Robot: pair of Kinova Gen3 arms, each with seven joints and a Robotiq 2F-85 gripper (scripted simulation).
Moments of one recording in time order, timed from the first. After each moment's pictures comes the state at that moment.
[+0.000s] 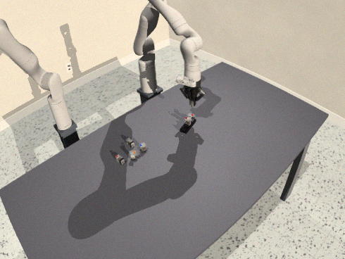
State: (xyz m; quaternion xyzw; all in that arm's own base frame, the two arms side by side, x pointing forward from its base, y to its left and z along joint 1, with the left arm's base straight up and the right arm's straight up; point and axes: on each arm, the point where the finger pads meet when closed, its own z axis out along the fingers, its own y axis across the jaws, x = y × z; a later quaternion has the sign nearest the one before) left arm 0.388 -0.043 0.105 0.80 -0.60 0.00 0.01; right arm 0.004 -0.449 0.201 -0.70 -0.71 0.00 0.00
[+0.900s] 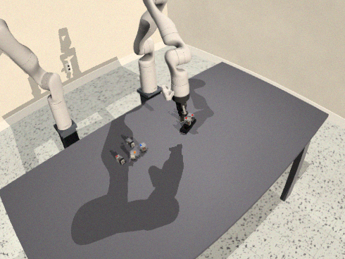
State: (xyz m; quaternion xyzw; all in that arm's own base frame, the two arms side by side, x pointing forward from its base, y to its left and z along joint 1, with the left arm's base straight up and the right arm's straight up) left arm 0.428 -0.157 0.104 0.51 -0.86 -0.01 0.00; right arm 0.004 -0.449 0.201 -0.70 -0.71 0.00 0.00
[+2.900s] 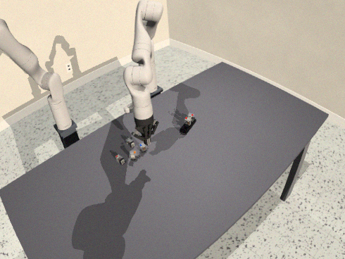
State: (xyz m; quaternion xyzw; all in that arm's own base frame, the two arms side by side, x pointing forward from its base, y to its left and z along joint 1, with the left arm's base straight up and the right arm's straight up) left arm 0.430 -0.360 0.103 -0.01 -1.00 0.01 0.00; right arm 0.004 -0.449 0.201 -0.70 -0.71 0.00 0.00
